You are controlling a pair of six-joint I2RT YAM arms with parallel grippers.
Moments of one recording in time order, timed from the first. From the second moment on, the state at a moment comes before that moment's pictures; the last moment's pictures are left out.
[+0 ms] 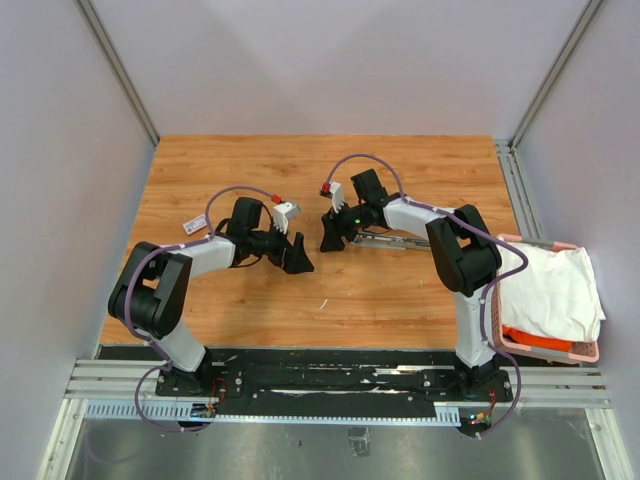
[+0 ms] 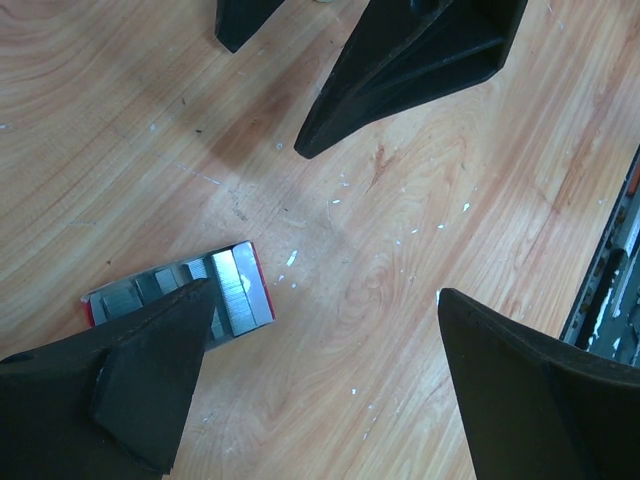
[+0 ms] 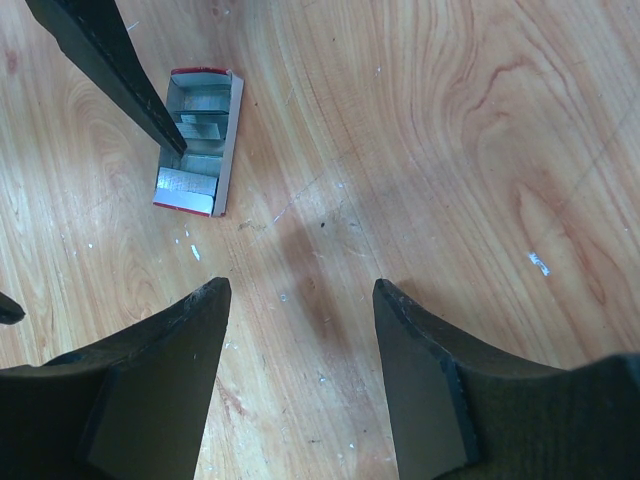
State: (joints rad) left arm -0.34 1.63 0.77 0.07 0.73 0.00; right arm 0.50 2.09 1.40 -0.23 -0.75 -0.25
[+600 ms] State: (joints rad) left arm -0.32 1.56 0.81 -0.09 0.63 0.06; right arm 0.50 2.09 1.40 -0.23 -0.75 -0.25
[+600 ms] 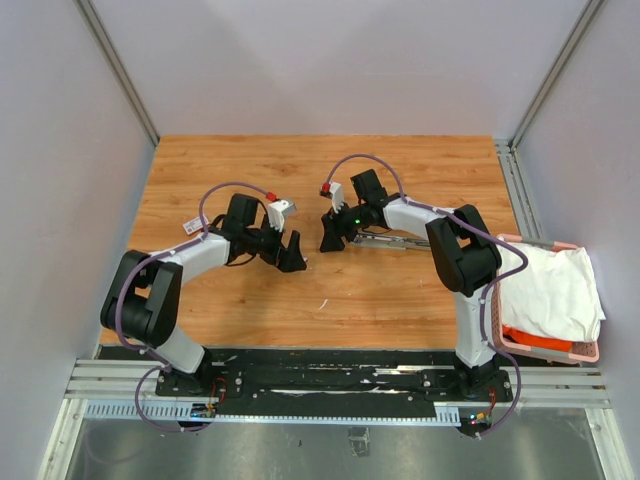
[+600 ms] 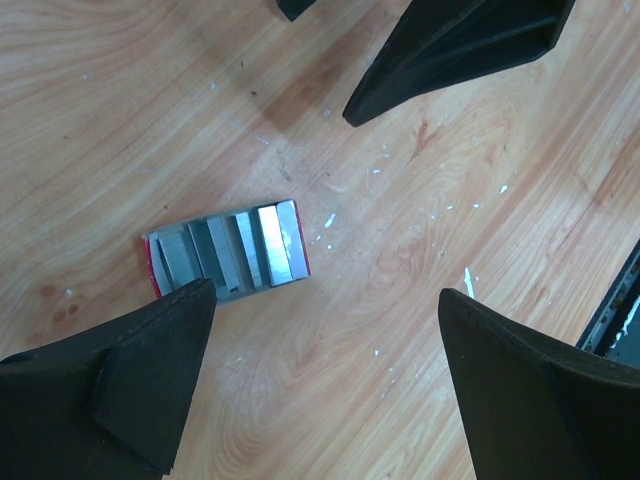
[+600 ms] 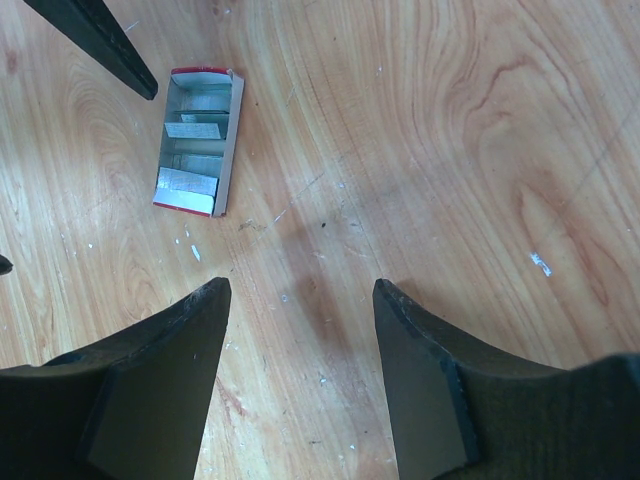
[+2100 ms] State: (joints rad) left arm -0.38 1.67 0.89 -0.16 0.65 0.09; right arm 0.51 2.09 1.40 -0.23 -0.75 -0.25
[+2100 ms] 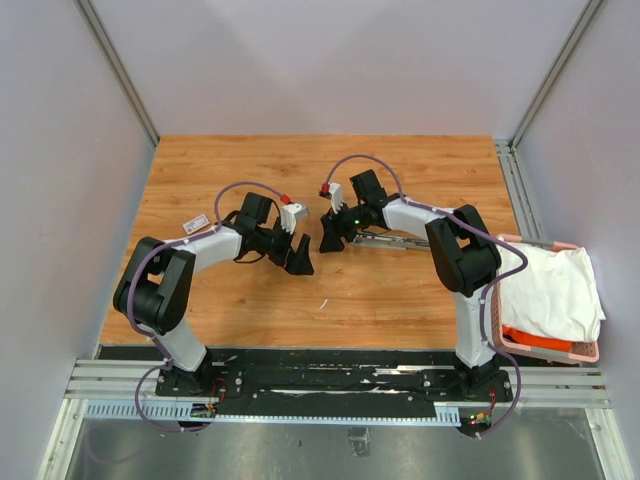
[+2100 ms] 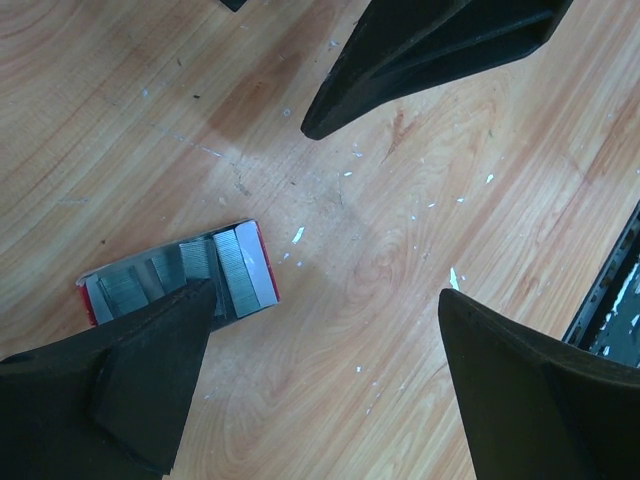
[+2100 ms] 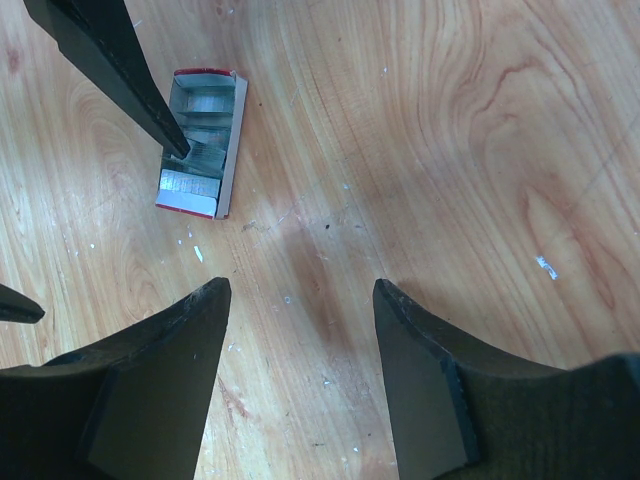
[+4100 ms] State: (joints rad) left arm -0.43 1.67 0.95 -0.23 0.56 0.13; right arm 0.51 2.09 1.40 -0.23 -0.75 -0.25
